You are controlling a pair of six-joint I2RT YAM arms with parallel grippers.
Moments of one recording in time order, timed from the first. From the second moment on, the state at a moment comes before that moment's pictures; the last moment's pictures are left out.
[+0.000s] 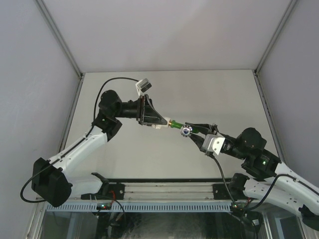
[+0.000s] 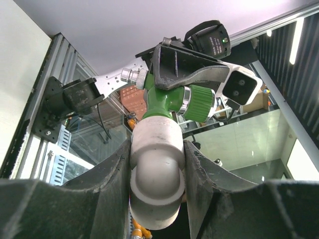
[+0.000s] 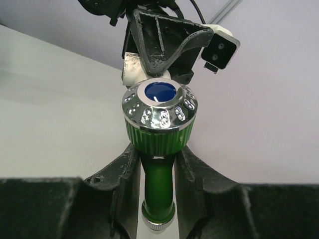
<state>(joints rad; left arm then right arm) -0.55 1.22 0.94 0.47 1.15 -1.37 0.97 0.61 0.81 -0.12 -0.26 -0.67</state>
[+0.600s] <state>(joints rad) -0.56 1.21 0.94 0.42 1.14 -1.29 0.87 0.62 0.73 0.10 -0.39 -0.38</state>
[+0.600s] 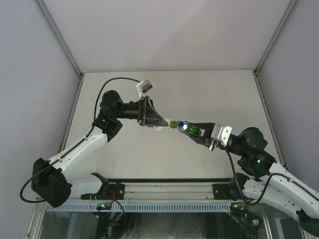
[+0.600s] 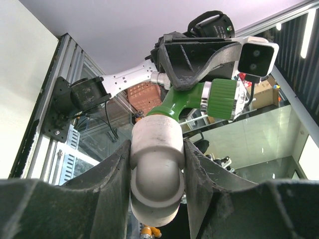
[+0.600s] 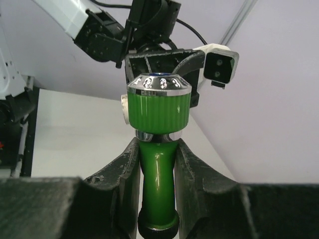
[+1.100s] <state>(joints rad) -0.57 1.20 0.95 0.40 1.13 -1.25 0.77 0.59 0.63 0.30 -0.47 -0.10</state>
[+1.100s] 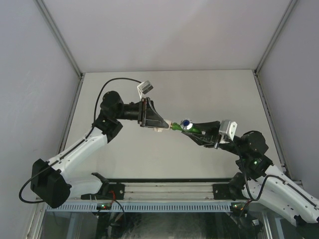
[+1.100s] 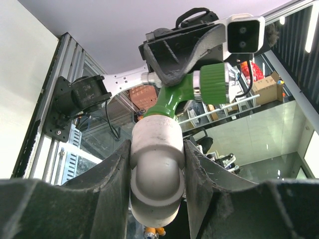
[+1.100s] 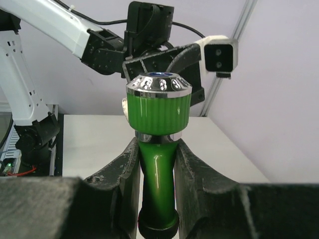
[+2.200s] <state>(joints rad) -0.58 1.20 0.88 0.83 1.10 -1.71 0.86 0.55 0.43 0.67 -0.56 -0.57</state>
